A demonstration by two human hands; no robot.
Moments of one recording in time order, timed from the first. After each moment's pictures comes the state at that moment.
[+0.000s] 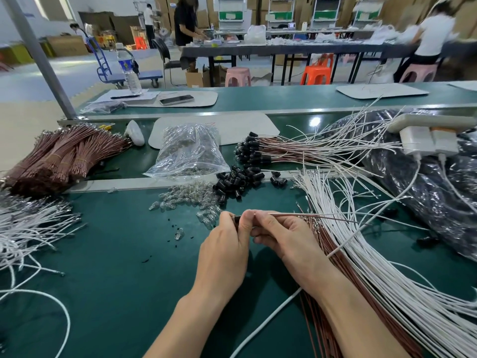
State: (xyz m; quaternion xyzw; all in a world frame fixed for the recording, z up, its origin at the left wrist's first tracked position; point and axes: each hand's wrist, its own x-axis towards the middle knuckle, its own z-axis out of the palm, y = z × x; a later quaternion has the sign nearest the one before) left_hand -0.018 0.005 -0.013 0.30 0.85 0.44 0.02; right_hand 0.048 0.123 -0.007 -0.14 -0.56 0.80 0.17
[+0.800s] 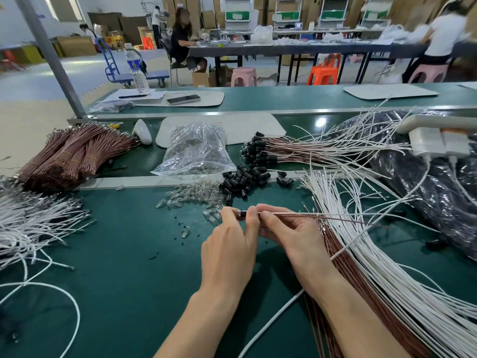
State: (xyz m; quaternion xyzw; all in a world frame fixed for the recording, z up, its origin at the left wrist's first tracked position) left_hand -0.018 0.011 -0.017 0.26 0.88 0.39 -0.06; right_hand 0.046 0.119 -0.010 -0.15 -0.59 0.75 0.24
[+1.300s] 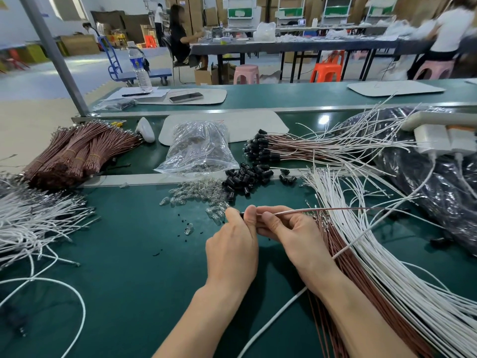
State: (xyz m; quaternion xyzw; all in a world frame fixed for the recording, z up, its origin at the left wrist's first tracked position) left_hand -0.018 0.013 -0.018 0.26 0.91 0.33 -0.05; right_hand 0.046 0.116 -0.008 -0.13 -0.62 0.74 0.22
